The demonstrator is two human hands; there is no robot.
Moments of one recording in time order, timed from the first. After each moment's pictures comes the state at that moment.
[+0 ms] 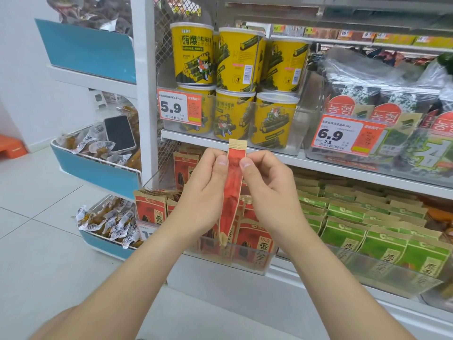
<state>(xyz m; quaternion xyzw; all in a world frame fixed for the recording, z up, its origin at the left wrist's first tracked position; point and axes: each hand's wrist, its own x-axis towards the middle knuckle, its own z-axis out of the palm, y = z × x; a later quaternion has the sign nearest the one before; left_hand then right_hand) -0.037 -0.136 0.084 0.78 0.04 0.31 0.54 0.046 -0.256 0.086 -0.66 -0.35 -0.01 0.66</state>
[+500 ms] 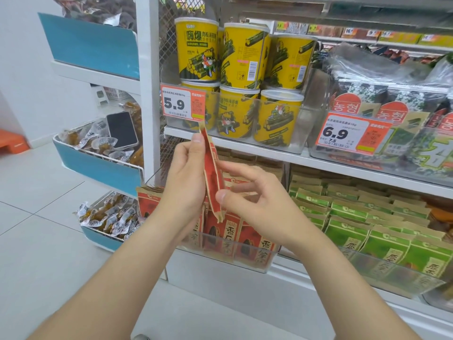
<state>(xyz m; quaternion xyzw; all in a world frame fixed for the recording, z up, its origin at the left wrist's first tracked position) -0.034 -0.126 0.095 0.57 0.16 0.33 0.74 0.040 -0.266 0.085 -0.73 -0.43 0.13 0.52</state>
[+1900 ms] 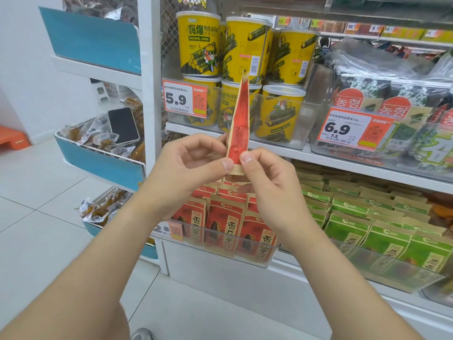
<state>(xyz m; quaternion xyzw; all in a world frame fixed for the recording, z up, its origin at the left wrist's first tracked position) -0.053 -0.090 0.095 0.69 -0.03 0.25 0.68 0.034 -0.259 0.089 -0.67 -0.37 0.02 0.64</state>
